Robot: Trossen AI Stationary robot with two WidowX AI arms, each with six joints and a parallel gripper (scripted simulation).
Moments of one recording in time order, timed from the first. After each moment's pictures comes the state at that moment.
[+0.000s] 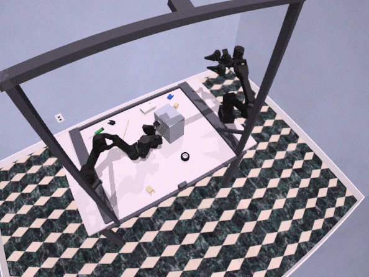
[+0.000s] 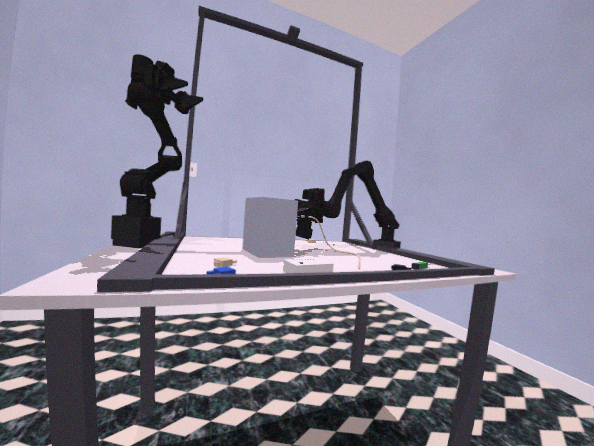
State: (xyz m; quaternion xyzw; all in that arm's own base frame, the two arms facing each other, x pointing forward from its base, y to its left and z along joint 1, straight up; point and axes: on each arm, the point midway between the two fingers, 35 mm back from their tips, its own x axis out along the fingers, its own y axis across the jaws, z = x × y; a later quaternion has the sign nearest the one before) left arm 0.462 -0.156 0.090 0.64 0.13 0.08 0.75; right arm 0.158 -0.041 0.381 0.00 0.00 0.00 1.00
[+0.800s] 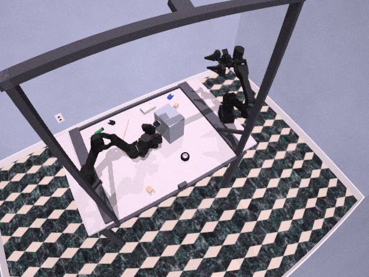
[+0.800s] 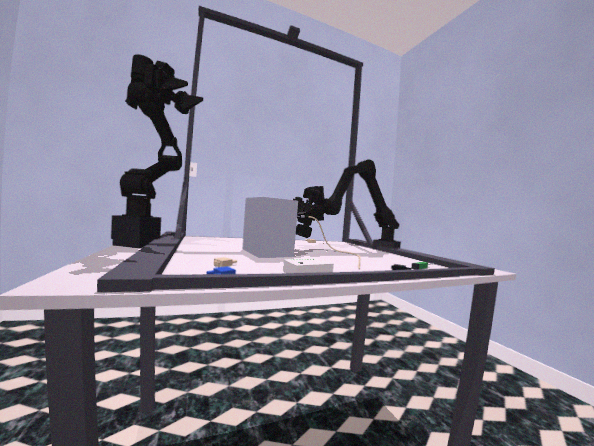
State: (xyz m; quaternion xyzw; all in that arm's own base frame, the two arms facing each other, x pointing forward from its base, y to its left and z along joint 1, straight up) left arm 0.462 -0.156 0.091 0.61 0.14 0.06 0.78; right arm 0.158 -0.041 0.381 0.00 0.00 0.00 1.00
